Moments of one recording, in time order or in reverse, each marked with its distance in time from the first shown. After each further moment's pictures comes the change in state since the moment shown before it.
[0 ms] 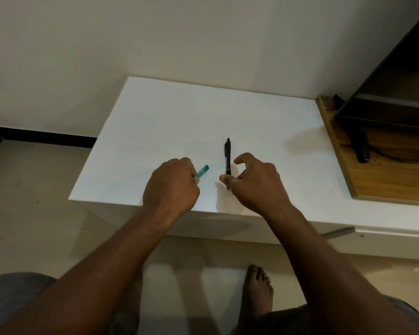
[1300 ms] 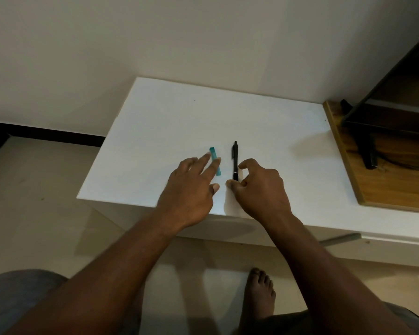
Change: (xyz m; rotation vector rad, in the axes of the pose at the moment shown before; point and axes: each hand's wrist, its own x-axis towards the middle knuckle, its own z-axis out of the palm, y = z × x) left_hand -0.003 -0.001 0.015 0.136 -0.098 0.299; right_hand -0.005 -0.001 0.014 -0.076 0.075 -0.046
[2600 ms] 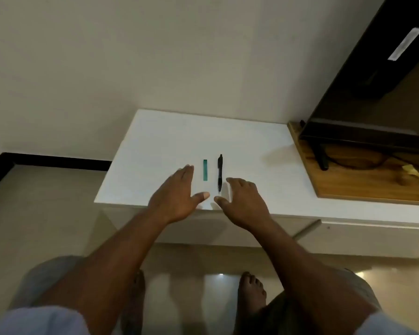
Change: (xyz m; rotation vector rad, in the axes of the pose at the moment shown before) left_hand -0.036 0.004 -0.034 -0.169 -0.032 -0.069; right_hand -0.057 -0.006 -0.024 -0.054 -0.101 -0.058
